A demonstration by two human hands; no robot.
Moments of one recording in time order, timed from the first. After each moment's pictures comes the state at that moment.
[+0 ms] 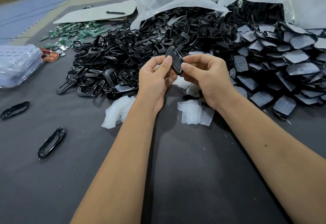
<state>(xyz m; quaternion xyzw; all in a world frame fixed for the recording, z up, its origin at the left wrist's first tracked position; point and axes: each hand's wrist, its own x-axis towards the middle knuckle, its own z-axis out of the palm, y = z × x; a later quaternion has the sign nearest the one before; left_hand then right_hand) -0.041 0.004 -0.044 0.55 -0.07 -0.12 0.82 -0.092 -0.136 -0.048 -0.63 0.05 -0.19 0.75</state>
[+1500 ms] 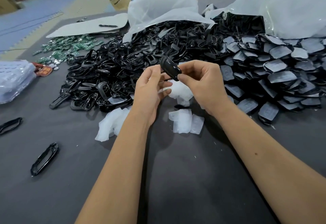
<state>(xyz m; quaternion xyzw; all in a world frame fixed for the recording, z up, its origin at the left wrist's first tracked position) -0.052 0.003 -0.036 0.59 -0.12 -0.12 0.79 -0.101 -0.146 -0.034 -0.77 0.02 -0.29 0.56</state>
